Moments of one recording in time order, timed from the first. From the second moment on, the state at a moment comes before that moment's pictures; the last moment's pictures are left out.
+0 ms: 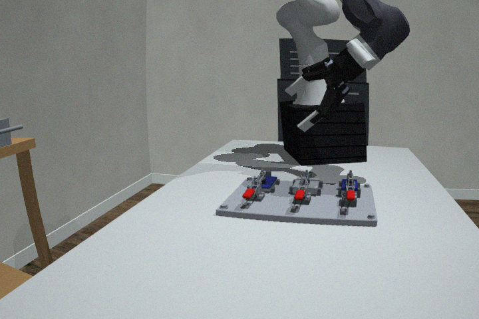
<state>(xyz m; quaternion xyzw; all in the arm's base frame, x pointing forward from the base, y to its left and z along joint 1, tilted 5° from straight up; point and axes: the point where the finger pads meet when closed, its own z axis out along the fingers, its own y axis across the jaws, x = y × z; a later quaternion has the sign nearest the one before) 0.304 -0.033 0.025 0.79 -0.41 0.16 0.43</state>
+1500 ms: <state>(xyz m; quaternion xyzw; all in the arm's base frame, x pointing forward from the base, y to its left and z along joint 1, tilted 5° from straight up) 0.320 -0.027 0.025 0.84 -0.35 0.14 0.38</state>
